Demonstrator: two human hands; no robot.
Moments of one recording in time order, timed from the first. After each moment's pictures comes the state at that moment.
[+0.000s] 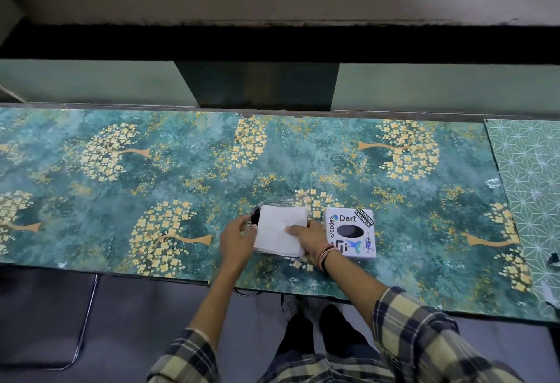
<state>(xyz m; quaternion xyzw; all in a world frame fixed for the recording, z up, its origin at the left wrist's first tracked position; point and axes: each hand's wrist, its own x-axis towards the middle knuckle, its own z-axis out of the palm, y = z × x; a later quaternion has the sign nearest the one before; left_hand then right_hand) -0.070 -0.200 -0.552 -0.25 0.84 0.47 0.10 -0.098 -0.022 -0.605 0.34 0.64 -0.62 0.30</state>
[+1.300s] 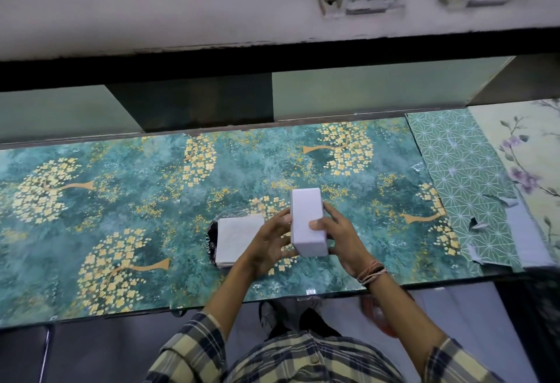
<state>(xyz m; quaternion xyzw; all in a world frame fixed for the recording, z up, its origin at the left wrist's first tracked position) -0.078 -0.061 -0.520 -0.13 0.51 0.75 0.40 -0.041 0.123 -0.484 0.21 0.61 -0.75 0.16</state>
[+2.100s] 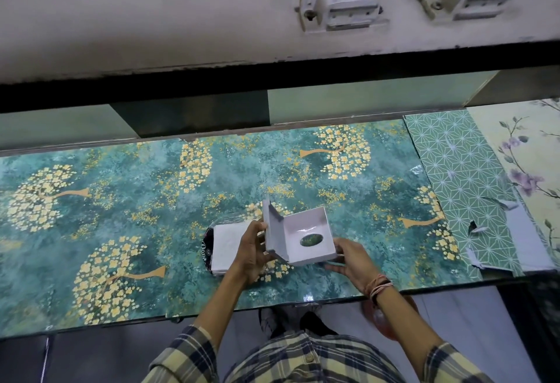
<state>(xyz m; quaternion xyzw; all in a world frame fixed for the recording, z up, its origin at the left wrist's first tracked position) -0.083 -0.071 -0.531 -0.25 0.53 0.75 0.31 -0.023 0.161 -0.560 0.38 0.56 -0.71 0.20</state>
